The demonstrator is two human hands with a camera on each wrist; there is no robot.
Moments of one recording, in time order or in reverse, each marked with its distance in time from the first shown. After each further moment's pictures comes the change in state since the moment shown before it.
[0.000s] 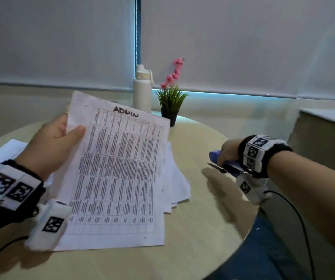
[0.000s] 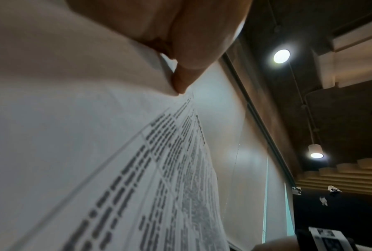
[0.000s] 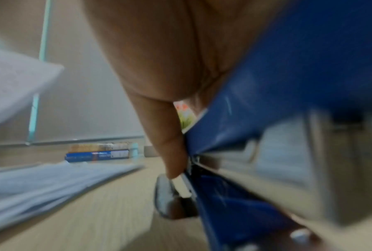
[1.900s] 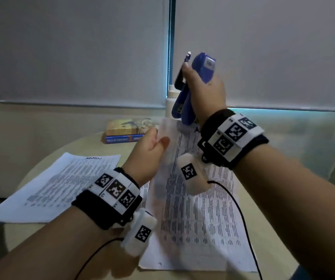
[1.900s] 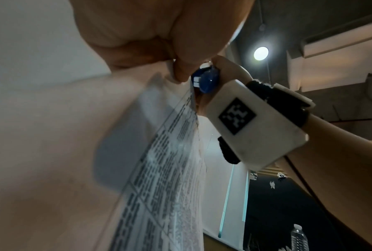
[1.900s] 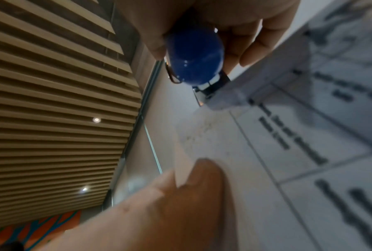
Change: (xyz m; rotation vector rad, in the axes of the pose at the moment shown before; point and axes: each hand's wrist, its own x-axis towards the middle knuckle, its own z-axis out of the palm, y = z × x) left_hand -0.004 0.050 0.072 -0.042 -0.073 0.032; right_hand -0.092 -0.159 -0.101 1.603 0.744 -0.720
